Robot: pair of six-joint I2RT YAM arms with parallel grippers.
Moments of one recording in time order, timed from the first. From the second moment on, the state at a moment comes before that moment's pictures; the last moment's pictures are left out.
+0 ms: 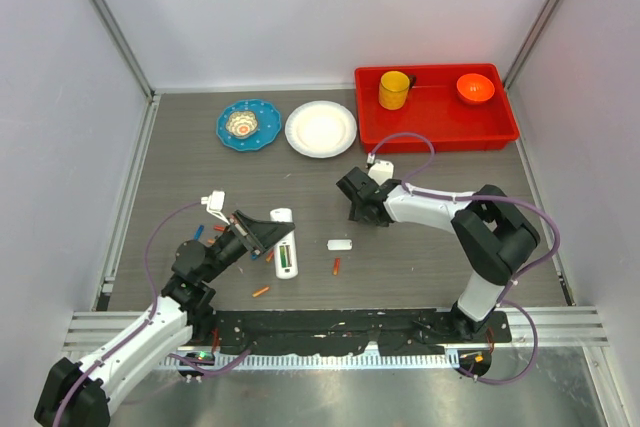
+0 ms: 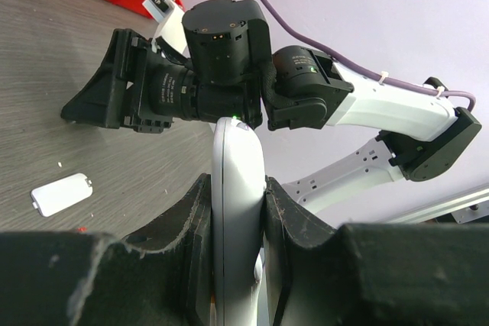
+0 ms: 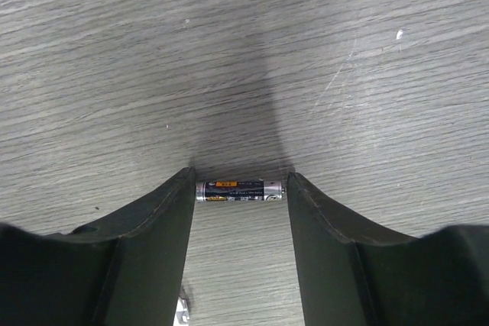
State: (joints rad) left arm -0.55 0.53 0.05 0.66 0.32 -1.17; right arm 0.76 1.72 0.98 -0.45 0.45 0.87
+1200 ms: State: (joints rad) left arm -0.55 0.47 0.05 0.66 0.34 -1.18; right arm 0.73 1.62 1.03 -0.50 -0.03 -0.75
